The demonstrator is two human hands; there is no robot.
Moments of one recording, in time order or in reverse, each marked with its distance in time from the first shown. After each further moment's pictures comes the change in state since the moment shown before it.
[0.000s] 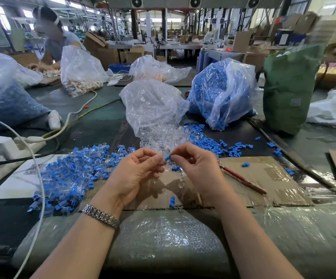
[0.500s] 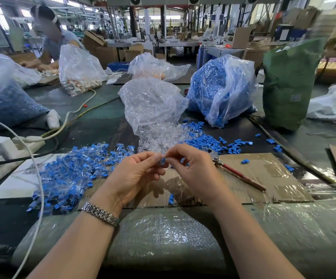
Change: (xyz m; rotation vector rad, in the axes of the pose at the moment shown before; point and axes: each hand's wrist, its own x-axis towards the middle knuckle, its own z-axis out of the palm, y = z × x) left_hand 0.001 -0.004 0.002 -0.023 -0.051 -0.097; right_hand -0.003 -0.002 0.004 -0.198 -0.014 -0.186
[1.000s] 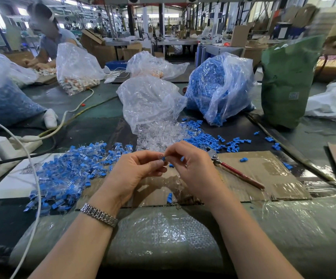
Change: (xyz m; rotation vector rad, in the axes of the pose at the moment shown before) left_hand 0.001 -0.005 -0.004 0.209 0.011 0.106; right_hand -0.001 0.001 -0.001 -0.074 0.000 -0.034
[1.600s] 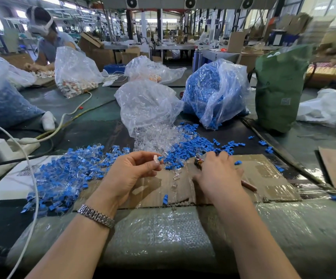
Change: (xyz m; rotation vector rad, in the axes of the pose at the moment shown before) left_hand -0.004 0.006 0.001 0.044 0.020 0.012; right_hand -0.005 -0.003 -0.035 -0.754 -0.261 0.761
